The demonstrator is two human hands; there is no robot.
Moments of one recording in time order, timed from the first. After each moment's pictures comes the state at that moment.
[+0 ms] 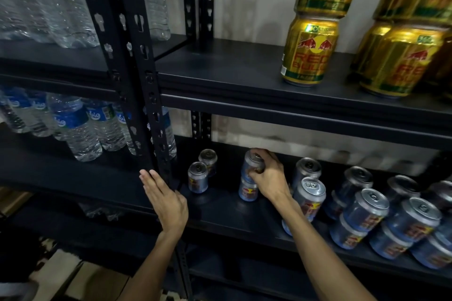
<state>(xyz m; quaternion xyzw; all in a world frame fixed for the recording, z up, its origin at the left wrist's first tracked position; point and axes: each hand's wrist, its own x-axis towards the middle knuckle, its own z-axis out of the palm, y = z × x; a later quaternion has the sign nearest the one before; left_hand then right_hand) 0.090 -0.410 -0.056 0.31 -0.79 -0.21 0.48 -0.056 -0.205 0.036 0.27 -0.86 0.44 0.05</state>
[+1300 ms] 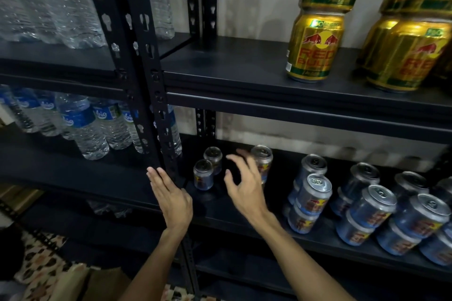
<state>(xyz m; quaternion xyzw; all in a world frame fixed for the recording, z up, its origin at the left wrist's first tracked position) 0.098 -0.416 -0.059 0.31 -0.82 -0.19 0.43 0.014 -0.250 0.022 0.35 -0.78 0.49 0.16</state>
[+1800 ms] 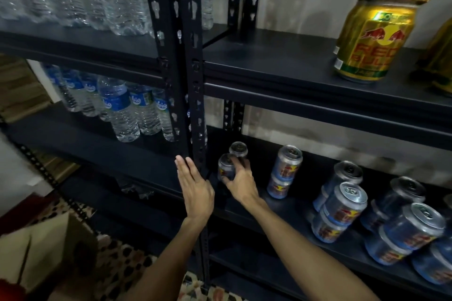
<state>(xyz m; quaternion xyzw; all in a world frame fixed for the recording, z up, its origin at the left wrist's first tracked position) 0.103 -0.414 -0.058 0.33 -0.85 -0.14 0.39 -0.008 -0.329 -0.035 0.33 -0.86 0.39 -0.08</state>
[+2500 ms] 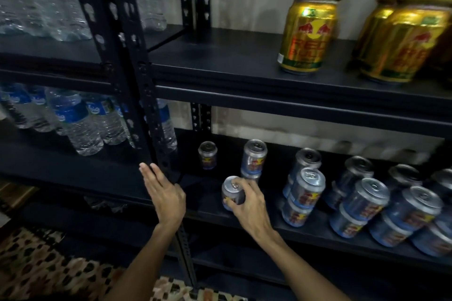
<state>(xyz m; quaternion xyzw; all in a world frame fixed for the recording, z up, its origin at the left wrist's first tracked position) 0.099 -0.416 -0.062 0.30 -0.84 -0.16 0.42 0.019 -0.210 -0.043 0.26 -0.84 0.47 -0.01</state>
